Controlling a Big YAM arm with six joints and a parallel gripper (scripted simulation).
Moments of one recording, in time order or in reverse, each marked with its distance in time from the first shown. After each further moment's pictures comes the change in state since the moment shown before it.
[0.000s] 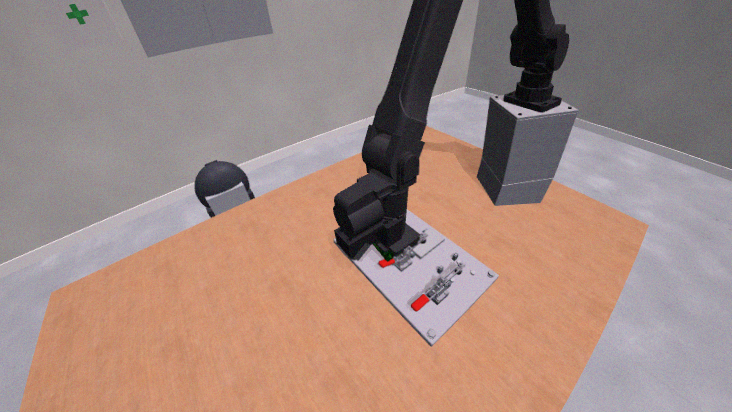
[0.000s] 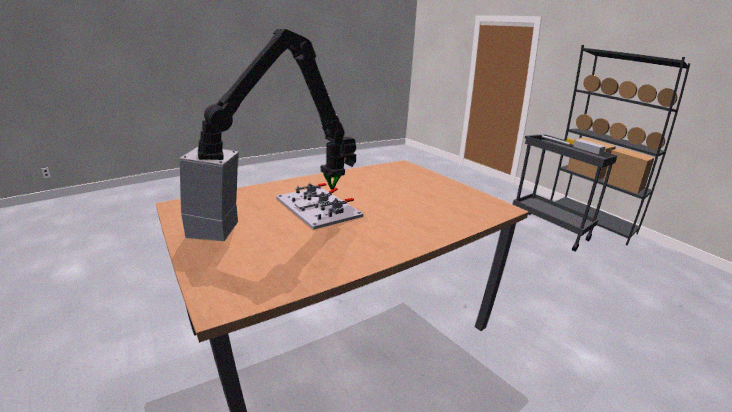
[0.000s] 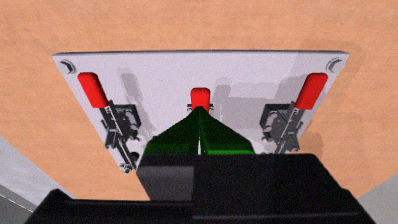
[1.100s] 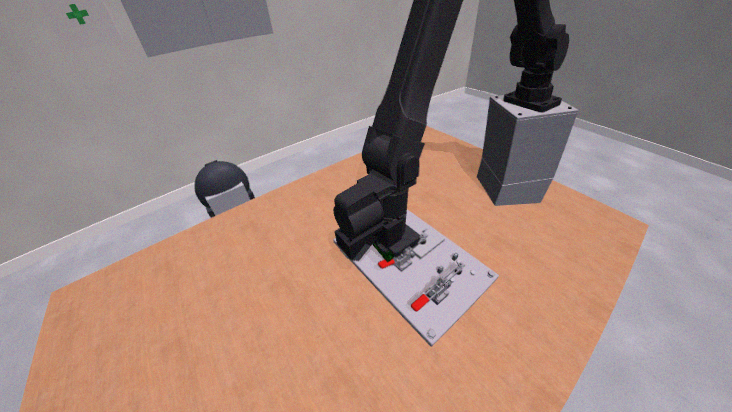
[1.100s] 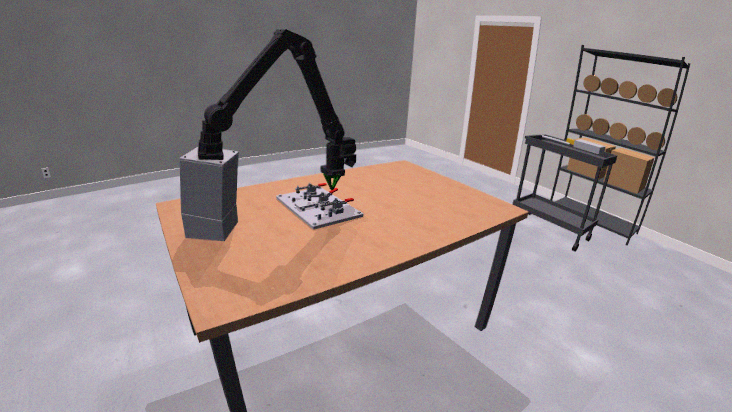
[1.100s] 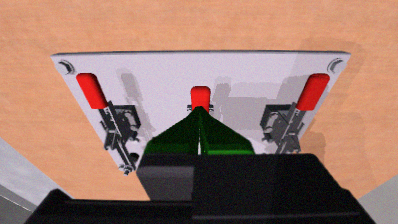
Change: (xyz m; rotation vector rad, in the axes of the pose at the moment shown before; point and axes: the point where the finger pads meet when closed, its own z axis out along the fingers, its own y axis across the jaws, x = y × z) arm 0.000 0.000 0.002 0.000 0.000 0.000
